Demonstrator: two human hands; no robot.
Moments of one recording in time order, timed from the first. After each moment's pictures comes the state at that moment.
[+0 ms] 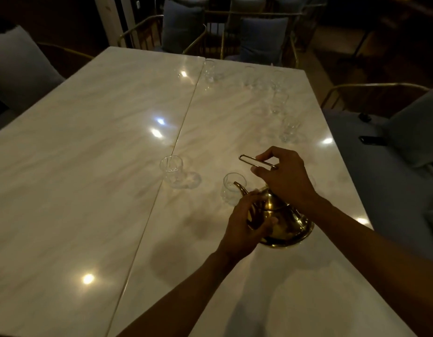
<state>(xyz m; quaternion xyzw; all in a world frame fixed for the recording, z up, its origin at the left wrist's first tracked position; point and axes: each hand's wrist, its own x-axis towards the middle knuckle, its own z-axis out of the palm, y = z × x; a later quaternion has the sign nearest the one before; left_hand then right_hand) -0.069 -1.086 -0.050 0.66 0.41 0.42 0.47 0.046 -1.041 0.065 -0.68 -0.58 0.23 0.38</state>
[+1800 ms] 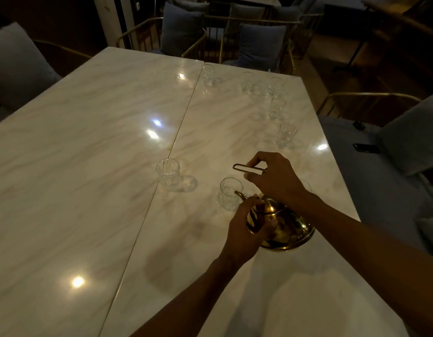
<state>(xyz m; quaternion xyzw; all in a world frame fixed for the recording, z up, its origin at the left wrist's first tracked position) -0.053 -1.084 -0.053 0.57 0.43 0.45 0.54 0.041 -1.021 0.069 -0.70 -0.63 0.22 0.27</state>
